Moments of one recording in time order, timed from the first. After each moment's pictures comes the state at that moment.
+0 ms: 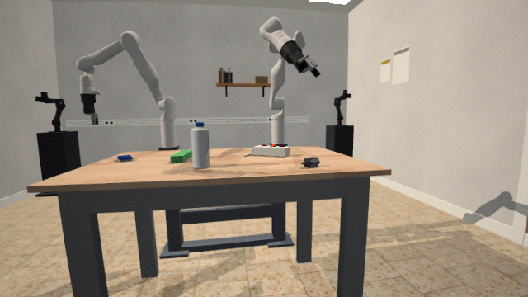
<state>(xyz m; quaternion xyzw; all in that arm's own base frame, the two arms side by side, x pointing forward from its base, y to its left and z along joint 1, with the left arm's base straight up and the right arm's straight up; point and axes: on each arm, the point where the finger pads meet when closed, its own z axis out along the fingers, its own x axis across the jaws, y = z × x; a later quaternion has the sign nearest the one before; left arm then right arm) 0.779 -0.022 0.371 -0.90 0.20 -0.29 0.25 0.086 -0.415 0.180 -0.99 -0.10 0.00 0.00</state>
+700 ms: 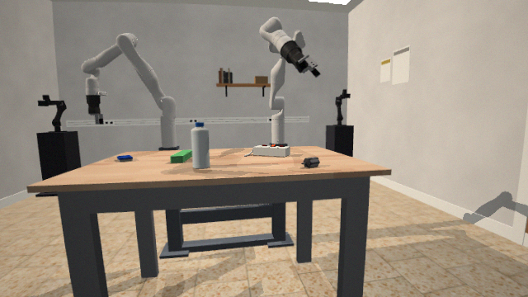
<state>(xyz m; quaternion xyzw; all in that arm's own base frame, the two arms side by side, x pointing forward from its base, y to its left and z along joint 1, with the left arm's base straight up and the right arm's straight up) 0.779 -0.022 0.371 -0.90 0.20 -0.29 0.25 0.008 -0.424 0.180 -1.00 -0.01 0.00 0.00</state>
